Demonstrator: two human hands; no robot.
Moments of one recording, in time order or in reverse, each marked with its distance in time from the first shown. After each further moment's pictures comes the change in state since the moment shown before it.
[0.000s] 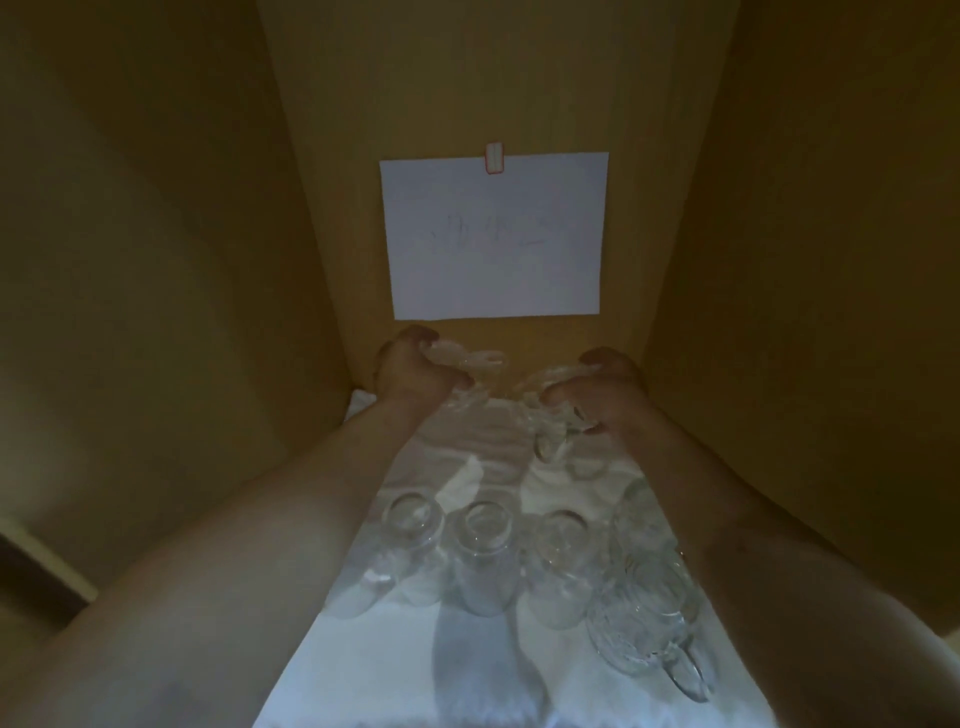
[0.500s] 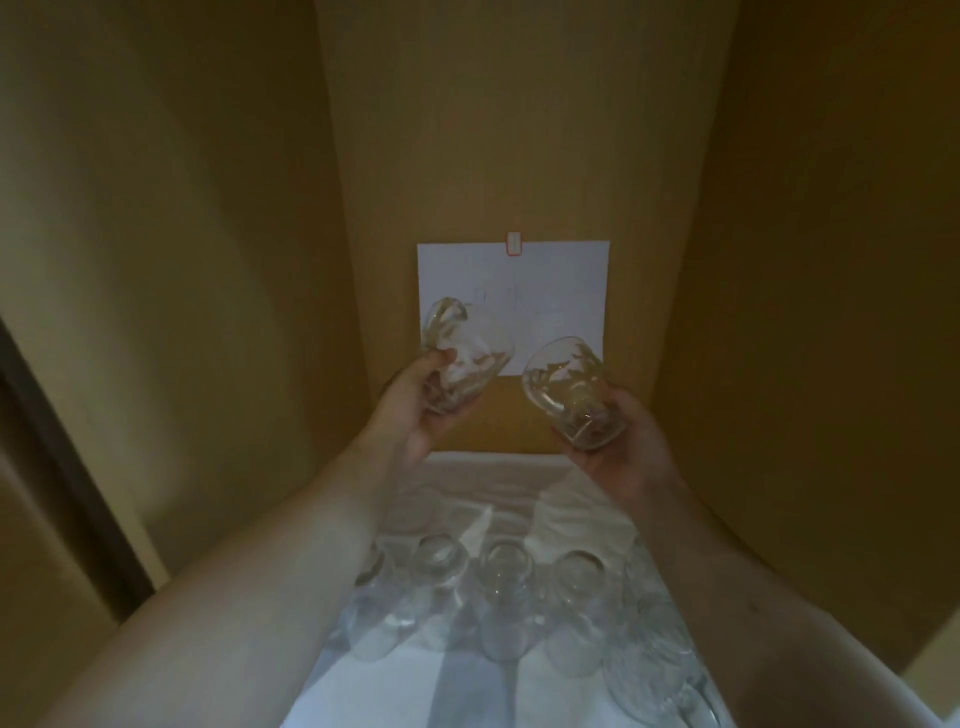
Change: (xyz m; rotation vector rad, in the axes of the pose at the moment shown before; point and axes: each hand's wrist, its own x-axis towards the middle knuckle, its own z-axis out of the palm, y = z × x) left_hand -0.040 0.036 -0.059 -1.088 -0.322 -0.189; right_hand -0.049 -0.009 -0.003 1.218 -0.315 0.018
